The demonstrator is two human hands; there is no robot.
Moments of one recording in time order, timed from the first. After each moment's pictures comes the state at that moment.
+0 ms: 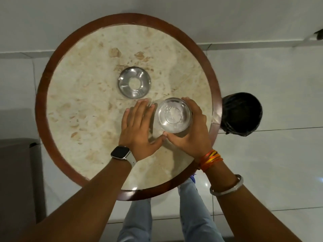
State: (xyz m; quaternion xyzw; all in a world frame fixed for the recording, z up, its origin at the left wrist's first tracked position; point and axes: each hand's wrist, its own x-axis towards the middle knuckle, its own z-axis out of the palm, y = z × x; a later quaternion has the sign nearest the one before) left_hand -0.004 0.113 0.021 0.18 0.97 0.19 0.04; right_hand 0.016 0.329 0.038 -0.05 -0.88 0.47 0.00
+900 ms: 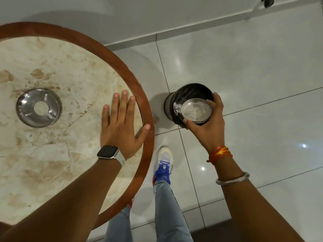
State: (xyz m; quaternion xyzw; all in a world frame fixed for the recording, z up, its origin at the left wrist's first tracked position) left_hand -0.037 0.294 -0.006 0.22 0.97 0.04 0.10; right_hand 0.055 0.567 -0.012 -0.33 -0.83 0.45 0.00
